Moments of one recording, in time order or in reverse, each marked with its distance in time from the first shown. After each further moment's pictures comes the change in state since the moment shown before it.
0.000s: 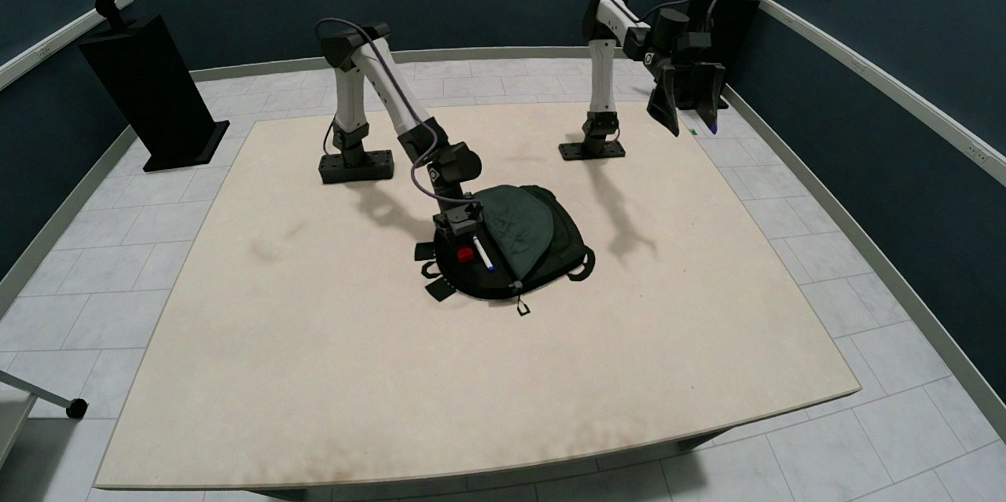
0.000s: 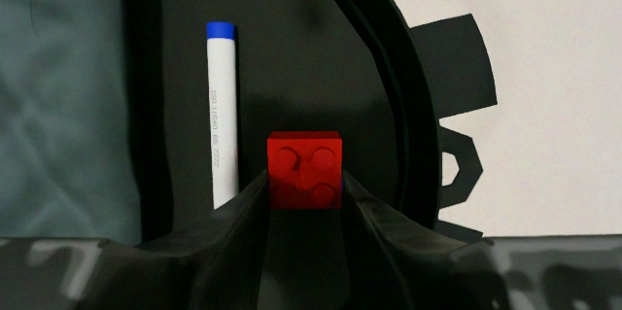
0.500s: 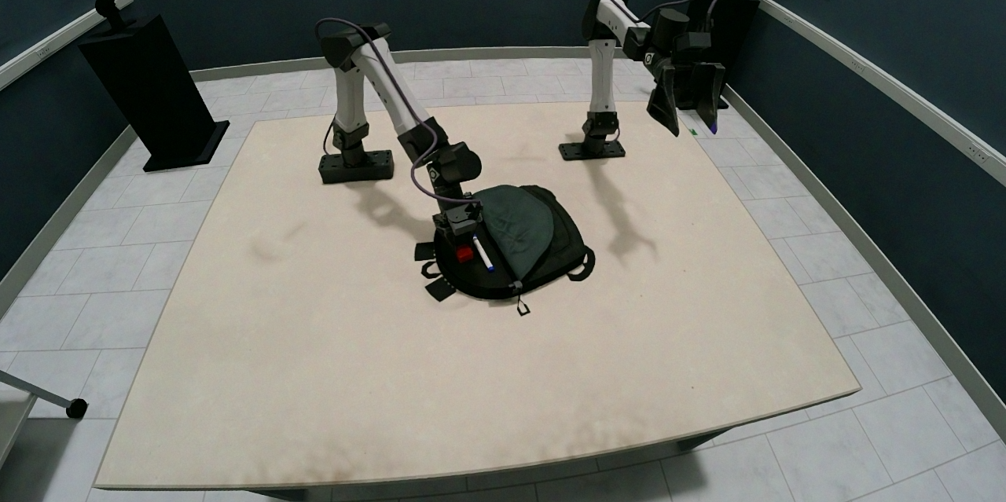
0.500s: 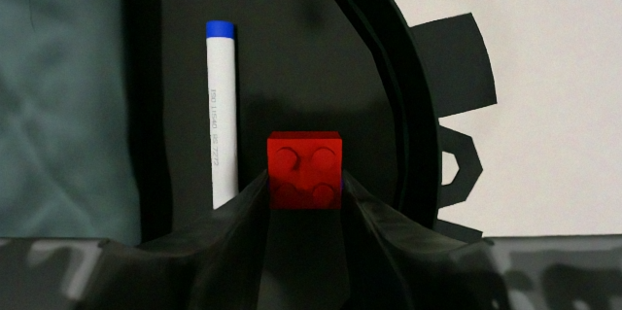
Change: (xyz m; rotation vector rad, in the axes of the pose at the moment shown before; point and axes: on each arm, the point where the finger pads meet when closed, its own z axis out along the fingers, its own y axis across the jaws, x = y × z) left arm 0.000 0.000 0.000 0.000 0.000 0.000; right arm 0.000 0.000 0.000 0.000 0.000 0.000
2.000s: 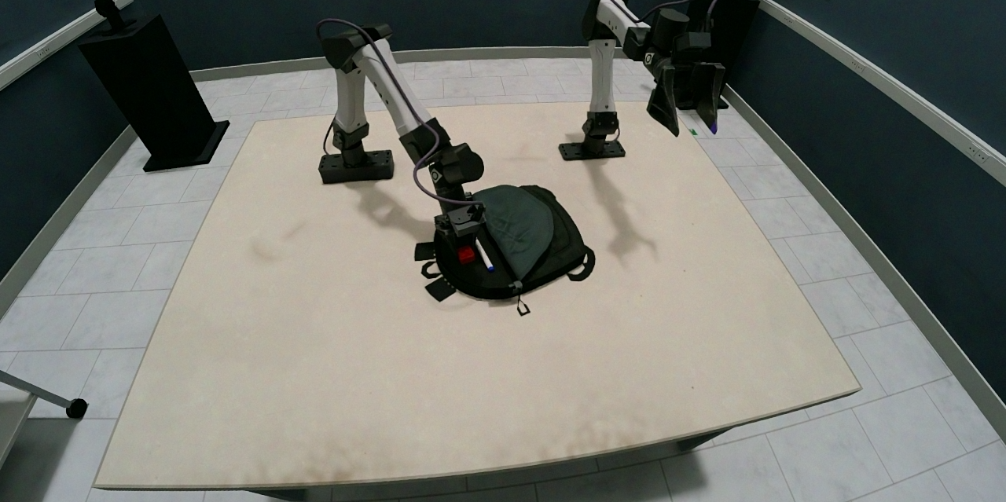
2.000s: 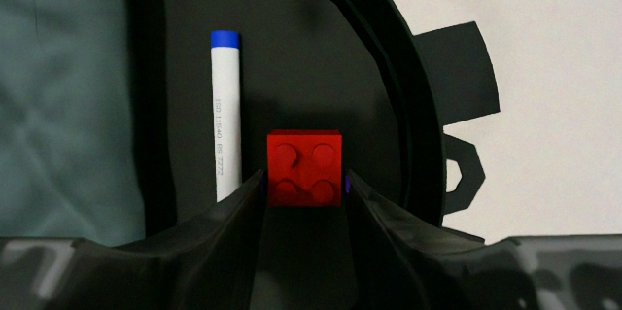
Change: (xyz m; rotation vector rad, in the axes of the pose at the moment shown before) left arm 0.000 0.000 0.000 0.000 0.000 0.000; right arm -0.003 0.002 0.003 0.001 0.002 -0.004
